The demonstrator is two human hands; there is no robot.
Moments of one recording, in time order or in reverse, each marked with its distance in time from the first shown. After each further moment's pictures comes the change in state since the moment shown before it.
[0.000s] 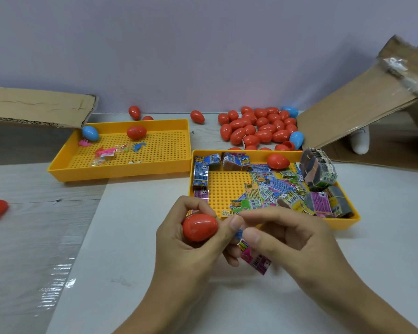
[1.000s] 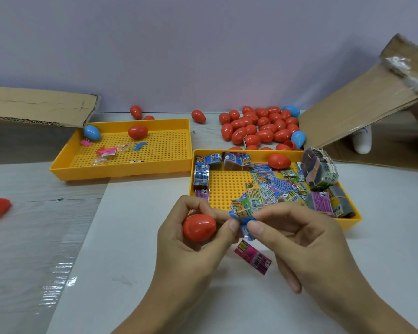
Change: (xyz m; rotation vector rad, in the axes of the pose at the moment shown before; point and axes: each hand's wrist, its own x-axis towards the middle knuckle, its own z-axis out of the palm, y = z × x) left_hand -0.001 -0.005 -0.004 0.056 -0.018 0.080; right_hand -0.003 -0.007 0.003 0.059 0.070 -0.003
